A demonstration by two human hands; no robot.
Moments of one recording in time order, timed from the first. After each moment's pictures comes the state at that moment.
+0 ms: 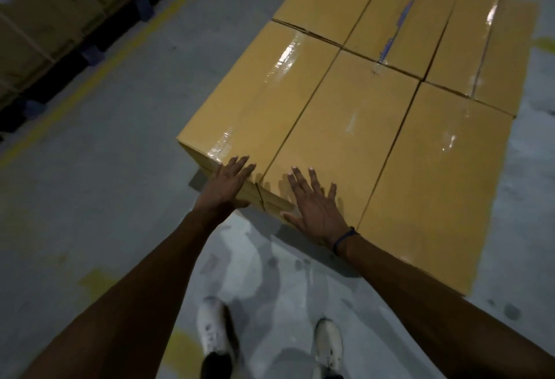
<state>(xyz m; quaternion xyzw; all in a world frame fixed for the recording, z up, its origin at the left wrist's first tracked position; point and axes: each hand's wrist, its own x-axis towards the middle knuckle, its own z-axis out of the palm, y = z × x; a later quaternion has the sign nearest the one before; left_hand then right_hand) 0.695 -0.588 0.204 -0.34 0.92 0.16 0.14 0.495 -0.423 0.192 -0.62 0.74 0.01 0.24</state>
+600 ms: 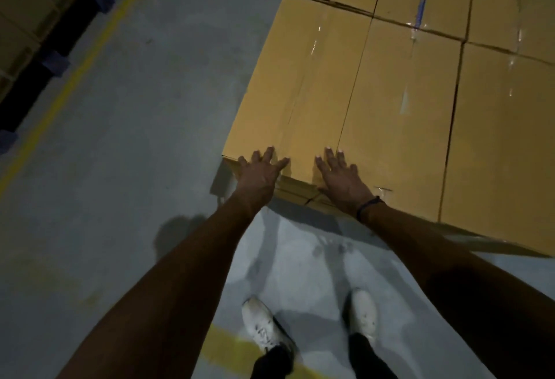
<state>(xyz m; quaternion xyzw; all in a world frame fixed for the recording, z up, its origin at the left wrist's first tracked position) 0.728 -0.713 0.176 -0.25 0.93 0.11 0.23 0.563 -0.557 0.155 -0.51 0.81 0.09 0.28</state>
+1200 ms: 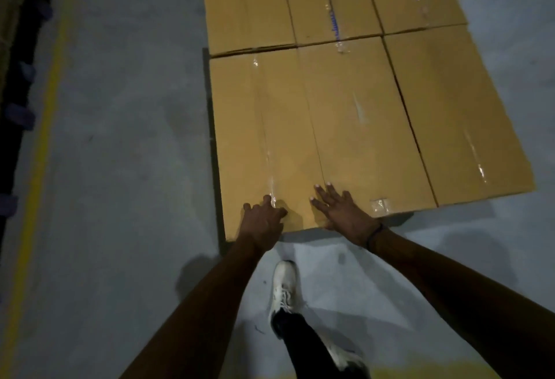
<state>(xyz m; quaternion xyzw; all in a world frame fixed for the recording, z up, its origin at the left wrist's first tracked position) 0.680 -0.785 0.191 -0.06 0.95 0.09 0.31 0.566 -0.576 0.169 -0.44 0.82 0.11 0.34</state>
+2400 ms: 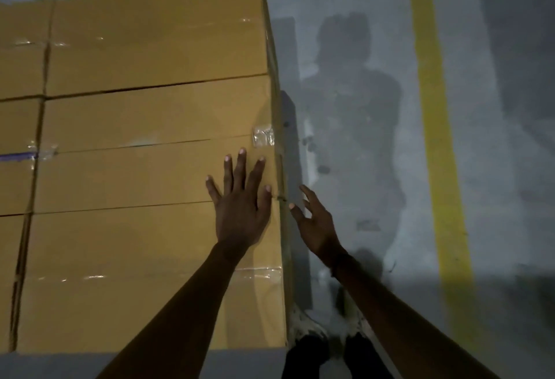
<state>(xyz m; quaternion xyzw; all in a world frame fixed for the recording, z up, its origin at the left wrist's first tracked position) 0.542 -0.732 0.114 0.51 0.85 0.09 0.14 0.710 -0.673 0.083 0.52 0.56 -0.64 -0.10</state>
